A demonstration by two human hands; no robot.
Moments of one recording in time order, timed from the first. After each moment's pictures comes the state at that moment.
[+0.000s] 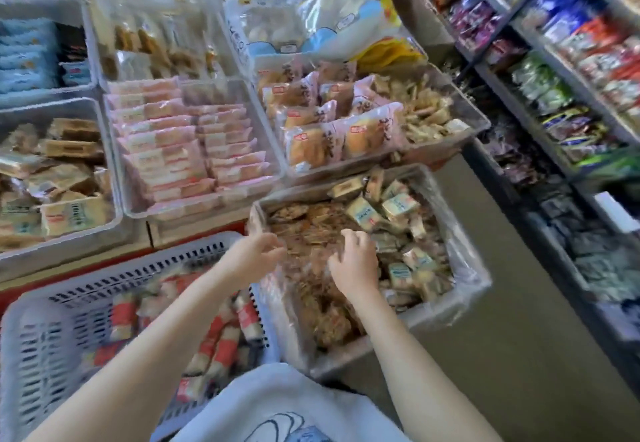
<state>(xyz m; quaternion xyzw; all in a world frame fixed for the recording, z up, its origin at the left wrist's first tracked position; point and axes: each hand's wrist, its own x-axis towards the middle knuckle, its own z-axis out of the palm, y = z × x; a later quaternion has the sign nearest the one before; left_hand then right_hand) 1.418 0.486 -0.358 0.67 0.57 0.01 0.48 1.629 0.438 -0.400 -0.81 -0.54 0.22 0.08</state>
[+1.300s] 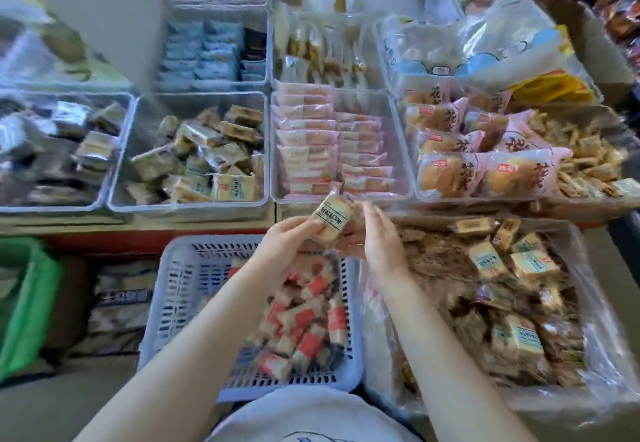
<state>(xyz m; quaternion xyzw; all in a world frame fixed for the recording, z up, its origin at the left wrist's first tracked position) 1.314 0.471 -0.339 0.23 0.57 0.40 0.68 1.475 0.498 -0.338 -0.64 -0.42 0.55 0.33</state>
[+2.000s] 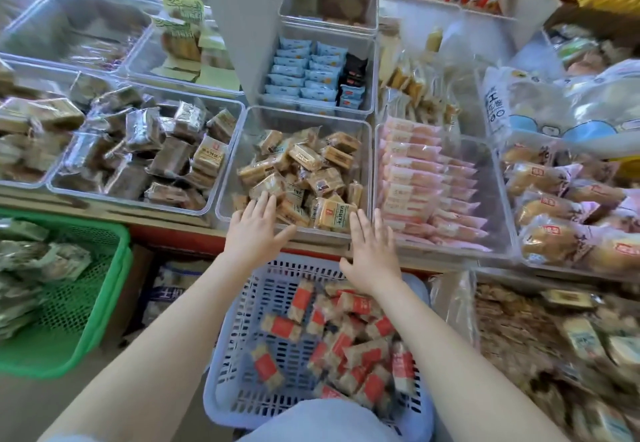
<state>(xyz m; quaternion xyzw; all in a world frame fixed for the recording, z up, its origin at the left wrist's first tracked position) 1.061 0.491 -0.395 0.58 0.78 -0.02 0.23 1.298 0.540 -0.403 -0.51 -0.84 0.14 -0.14</state>
